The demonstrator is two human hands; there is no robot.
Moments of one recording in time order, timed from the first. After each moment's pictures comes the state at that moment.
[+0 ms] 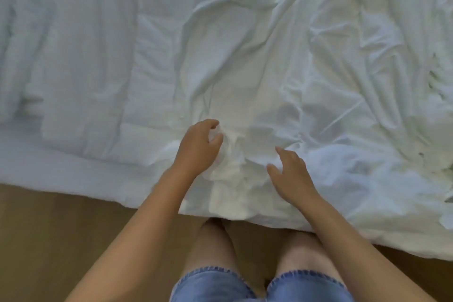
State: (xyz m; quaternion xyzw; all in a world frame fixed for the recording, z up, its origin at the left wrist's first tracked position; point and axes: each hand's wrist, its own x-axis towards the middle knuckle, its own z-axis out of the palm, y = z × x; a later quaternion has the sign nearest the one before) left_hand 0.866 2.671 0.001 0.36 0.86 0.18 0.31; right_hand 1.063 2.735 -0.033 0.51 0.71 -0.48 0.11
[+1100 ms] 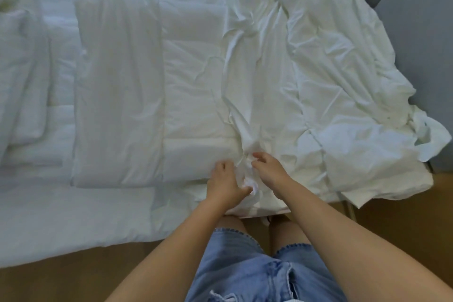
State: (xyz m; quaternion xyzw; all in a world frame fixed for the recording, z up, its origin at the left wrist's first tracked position) left_hand 0.809 2.561 -0.049 0.48 0.76 0.03 0.44; right_hand 0.920 2.629 -0.026 0.68 0.45 -0.59 -0.01
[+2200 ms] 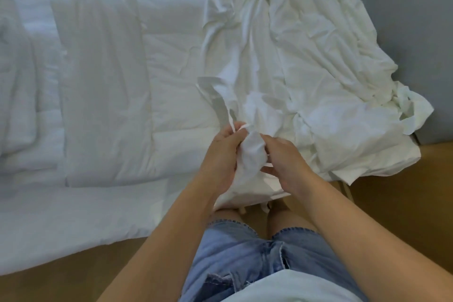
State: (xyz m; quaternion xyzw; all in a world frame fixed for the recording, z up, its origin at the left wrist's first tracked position) left_hand 0.821 2.581 0.089 0.11 0.50 0.51 0.70; right_hand 0.939 2.612 0.059 0.67 0.30 -0.65 -0.19
